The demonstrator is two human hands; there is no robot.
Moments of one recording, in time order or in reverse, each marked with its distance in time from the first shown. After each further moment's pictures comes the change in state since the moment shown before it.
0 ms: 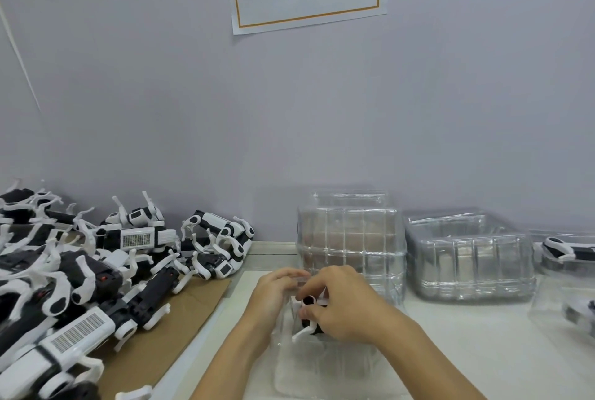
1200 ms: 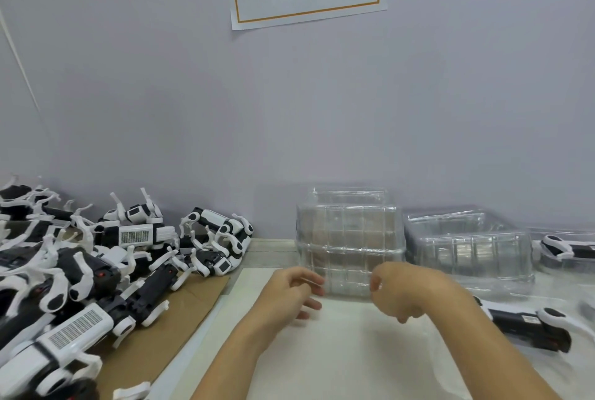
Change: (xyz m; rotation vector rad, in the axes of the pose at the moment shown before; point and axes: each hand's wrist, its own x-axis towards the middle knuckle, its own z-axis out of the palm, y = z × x) left_hand -0.020 0.016 0.015 0.303 -0.124 -0.025; right_hand -0.014 0.015 -0.065 -0.361 -0.402 0.547
